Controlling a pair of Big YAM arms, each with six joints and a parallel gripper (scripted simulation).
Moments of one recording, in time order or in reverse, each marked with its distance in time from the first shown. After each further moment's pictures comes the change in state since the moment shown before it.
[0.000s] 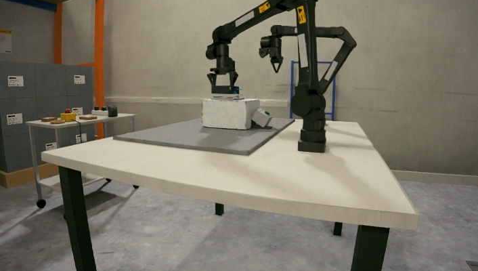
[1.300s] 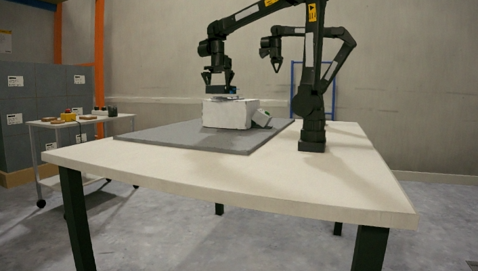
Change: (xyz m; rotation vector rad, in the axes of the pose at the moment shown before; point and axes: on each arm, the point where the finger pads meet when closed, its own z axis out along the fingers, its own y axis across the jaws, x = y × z) left arm 0.088 -0.016 0.004 0.001 -0.007 0.019; right arm 0.001 0.000 0.001 -0.001 0.004 0.000
